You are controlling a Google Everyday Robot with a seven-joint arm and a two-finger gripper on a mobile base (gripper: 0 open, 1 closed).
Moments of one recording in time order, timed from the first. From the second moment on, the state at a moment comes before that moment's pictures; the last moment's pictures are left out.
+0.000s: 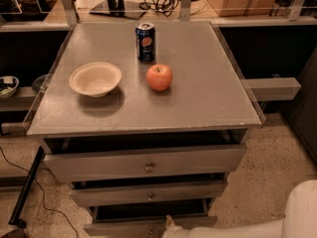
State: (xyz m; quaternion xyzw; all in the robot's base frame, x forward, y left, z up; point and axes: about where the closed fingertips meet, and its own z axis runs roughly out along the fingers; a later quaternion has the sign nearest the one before) arm 0.384 0.008 0.260 -0.40 0.83 0.24 0.30
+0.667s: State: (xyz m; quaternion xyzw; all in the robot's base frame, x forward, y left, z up) arm 0.403 -0.003 0.219 -0.37 0.85 0.26 0.27
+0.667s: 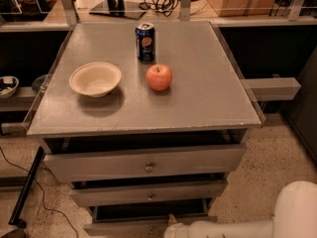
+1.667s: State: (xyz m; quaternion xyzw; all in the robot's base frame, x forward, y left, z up) arm 0.422 -0.007 0.217 -0.38 0.85 0.24 0.28
